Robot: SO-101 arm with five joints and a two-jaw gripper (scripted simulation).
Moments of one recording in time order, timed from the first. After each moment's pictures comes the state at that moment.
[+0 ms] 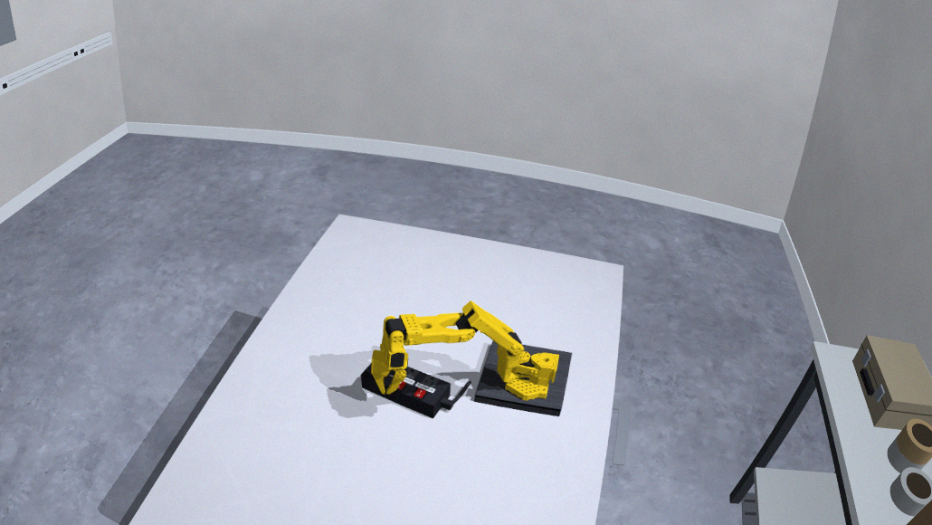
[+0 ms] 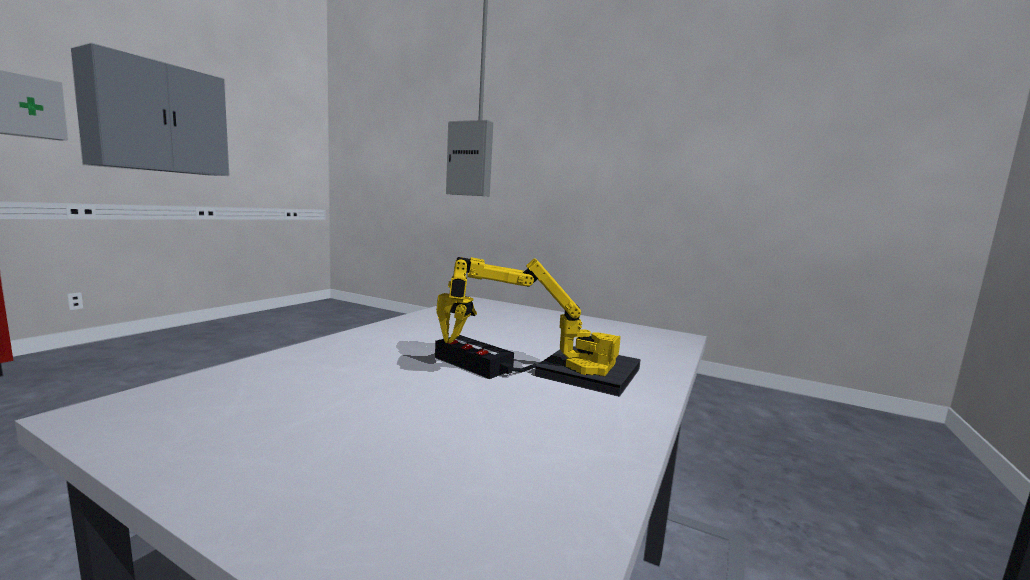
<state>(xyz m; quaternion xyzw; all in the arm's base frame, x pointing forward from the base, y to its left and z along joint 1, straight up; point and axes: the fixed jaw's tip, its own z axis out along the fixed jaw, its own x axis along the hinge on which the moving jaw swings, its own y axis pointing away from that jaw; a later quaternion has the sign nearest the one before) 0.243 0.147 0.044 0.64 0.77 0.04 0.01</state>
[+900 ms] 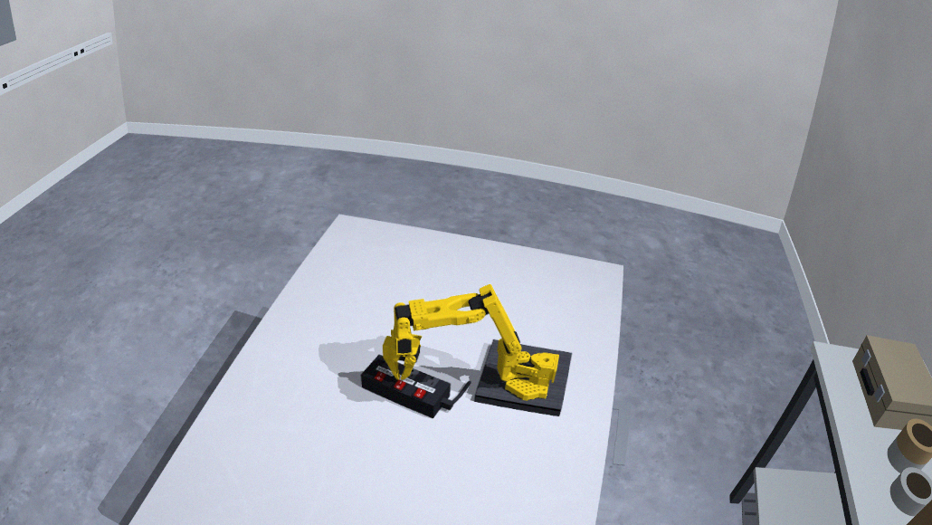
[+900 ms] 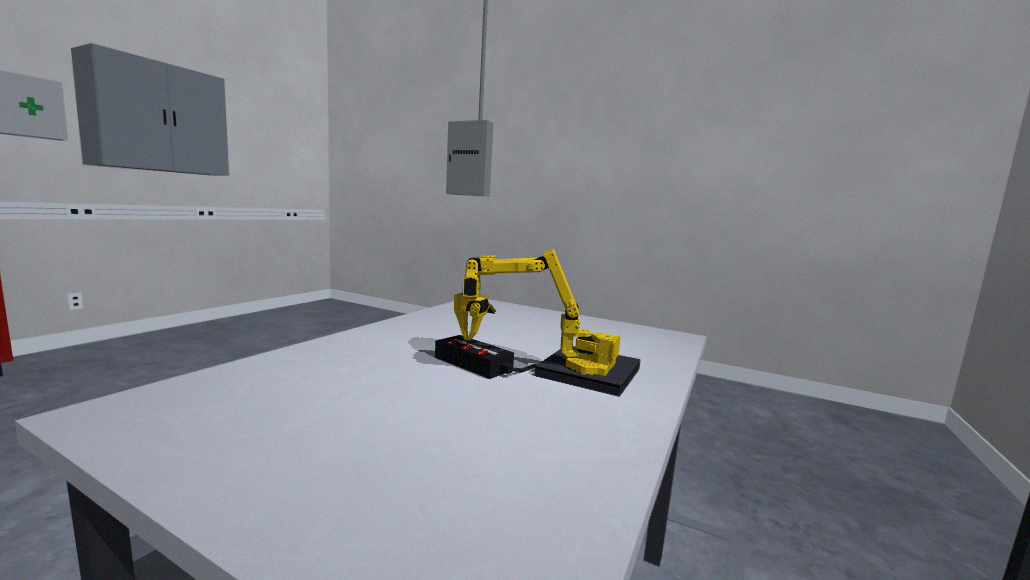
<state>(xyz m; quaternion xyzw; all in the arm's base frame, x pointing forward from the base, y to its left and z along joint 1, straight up) 0.229 0.095 0.040 0.70 0.72 0.00 0.00</state>
